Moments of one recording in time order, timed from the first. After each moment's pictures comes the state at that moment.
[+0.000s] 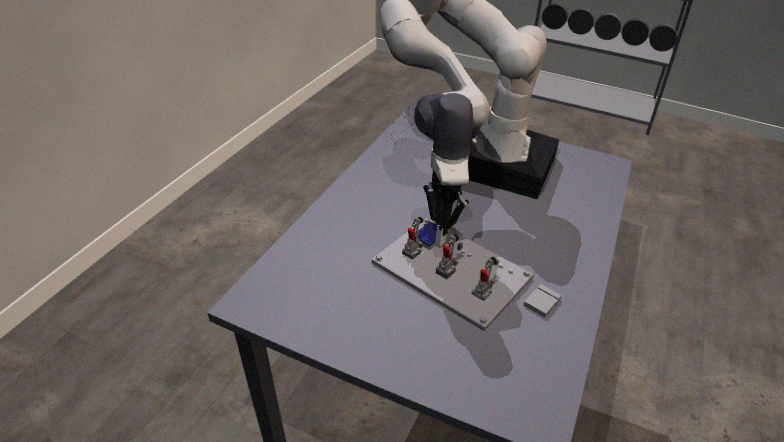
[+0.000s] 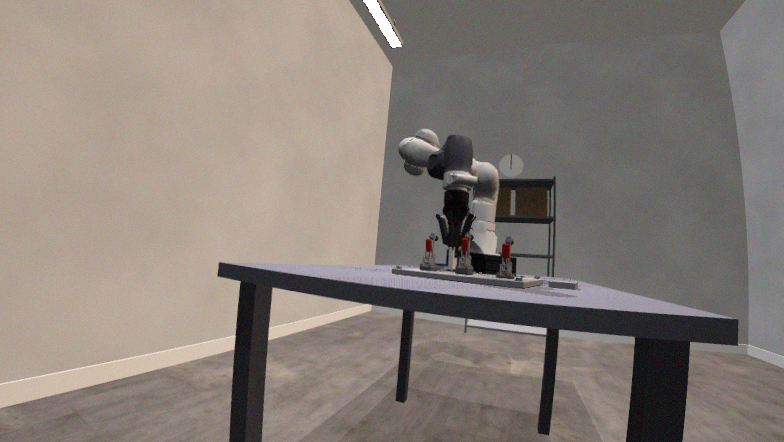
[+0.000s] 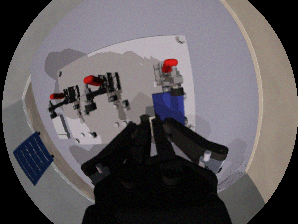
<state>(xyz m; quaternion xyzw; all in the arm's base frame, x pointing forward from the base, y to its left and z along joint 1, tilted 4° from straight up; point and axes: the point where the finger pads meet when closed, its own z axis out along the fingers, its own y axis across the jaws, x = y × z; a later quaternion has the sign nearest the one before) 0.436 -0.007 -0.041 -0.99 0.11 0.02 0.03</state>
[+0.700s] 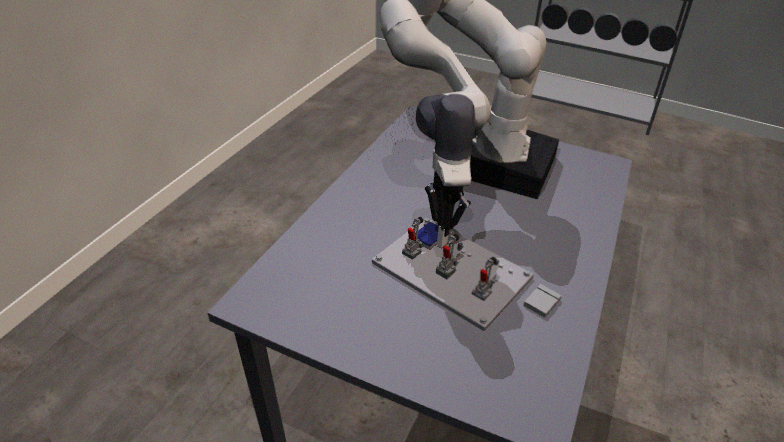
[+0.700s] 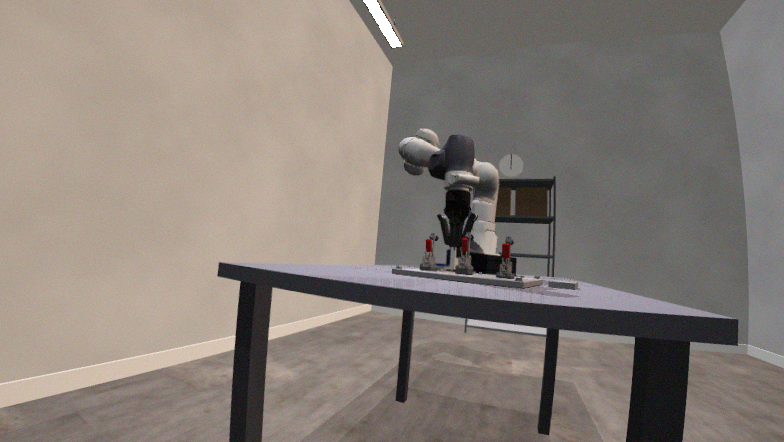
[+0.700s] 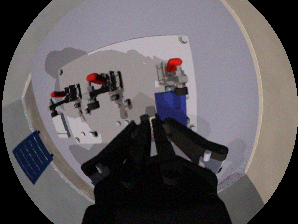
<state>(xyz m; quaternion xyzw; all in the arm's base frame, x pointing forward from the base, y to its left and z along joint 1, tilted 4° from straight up) 0.436 -0.002 -0.041 -0.99 0.11 0.02 0.03</state>
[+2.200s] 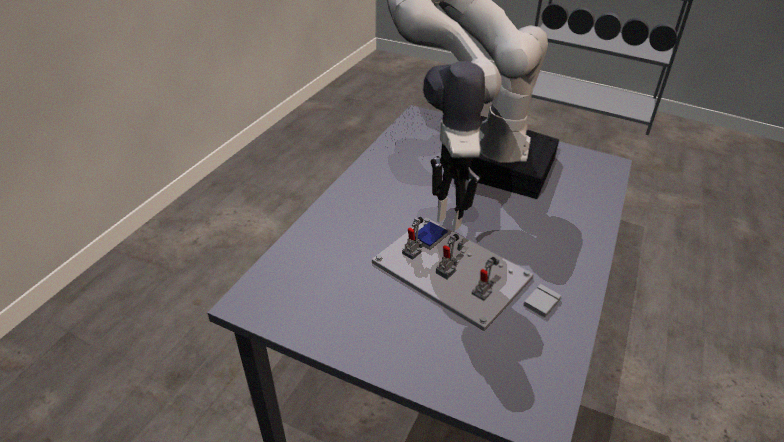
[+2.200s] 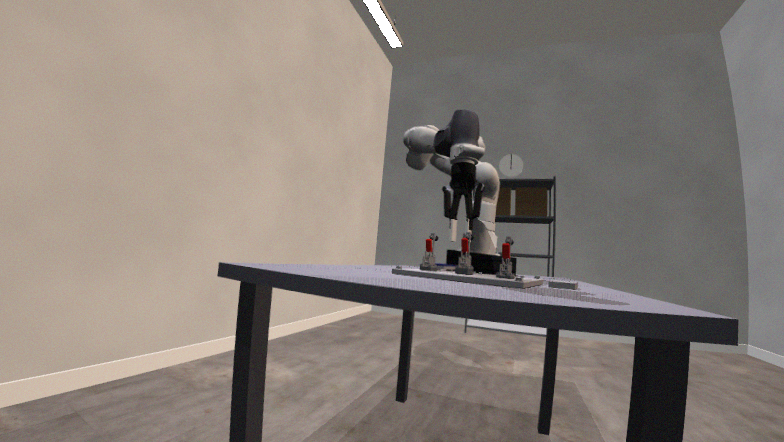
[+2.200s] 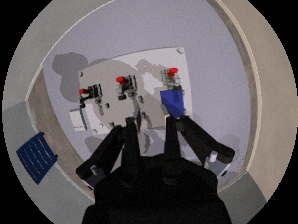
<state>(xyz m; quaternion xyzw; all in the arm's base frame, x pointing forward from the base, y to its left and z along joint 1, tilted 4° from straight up) 0.449 0.008 0.041 -0.99 0.12 0.01 0.03</state>
